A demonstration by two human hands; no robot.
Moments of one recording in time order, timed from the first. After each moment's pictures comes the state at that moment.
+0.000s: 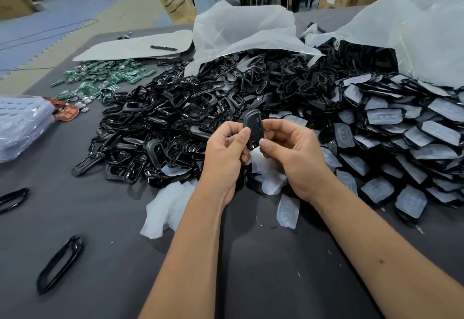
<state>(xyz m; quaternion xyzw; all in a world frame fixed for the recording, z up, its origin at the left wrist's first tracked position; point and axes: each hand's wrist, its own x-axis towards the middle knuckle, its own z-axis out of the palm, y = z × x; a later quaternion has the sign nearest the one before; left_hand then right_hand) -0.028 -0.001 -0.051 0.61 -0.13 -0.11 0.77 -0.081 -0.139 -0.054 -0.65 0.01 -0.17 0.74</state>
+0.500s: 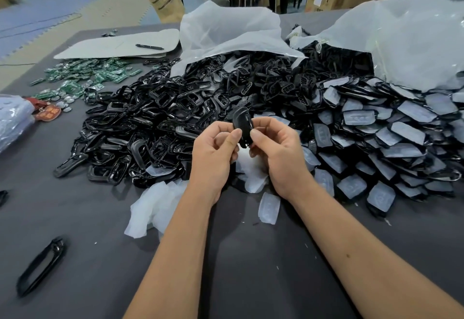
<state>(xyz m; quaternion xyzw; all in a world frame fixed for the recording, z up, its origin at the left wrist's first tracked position) -0.031 -0.004 -0.053 0.64 -0.16 -0.06 0.75 -0.083 -0.136 -0.048 -0.64 0.07 -0.21 0.74</state>
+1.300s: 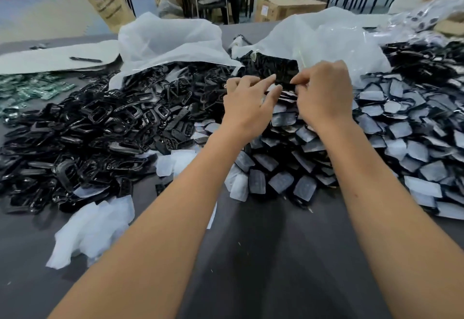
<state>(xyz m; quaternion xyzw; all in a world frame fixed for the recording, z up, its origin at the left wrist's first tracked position) -0.024 -0.186 0.009 0.83 -0.39 0.06 0.39 -0.123 -0.304 0.049 -0.90 0.28 -0.32 0.09</state>
